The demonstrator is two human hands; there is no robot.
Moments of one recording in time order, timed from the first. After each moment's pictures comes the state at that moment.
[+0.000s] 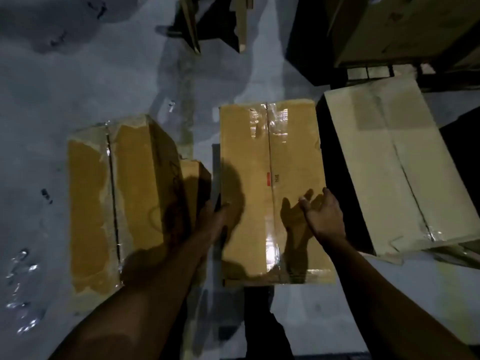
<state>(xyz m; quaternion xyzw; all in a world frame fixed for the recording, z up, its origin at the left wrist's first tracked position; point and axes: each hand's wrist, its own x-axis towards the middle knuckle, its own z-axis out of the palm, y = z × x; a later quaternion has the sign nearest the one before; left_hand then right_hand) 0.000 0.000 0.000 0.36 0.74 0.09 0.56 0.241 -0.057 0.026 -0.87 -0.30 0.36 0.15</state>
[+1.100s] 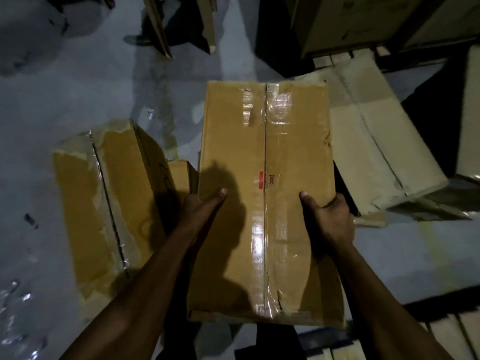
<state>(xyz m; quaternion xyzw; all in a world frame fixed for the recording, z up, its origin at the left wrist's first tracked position) -0.031 -0.021 0.072 0.42 0.70 0.10 0.57 0.210 -0.141 0.096 -0.91 -0.16 0.31 0.24</state>
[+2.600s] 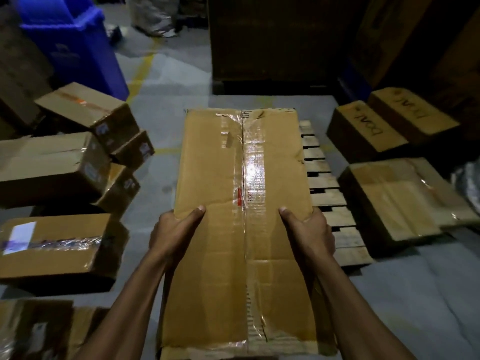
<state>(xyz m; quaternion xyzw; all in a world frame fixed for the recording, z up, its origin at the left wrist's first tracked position) -0.240 -0.648 0.294 0.84 0.13 -0.14 0.52 -0.309 -0.915 0.308 -0.83 0.39 -0.01 0.41</state>
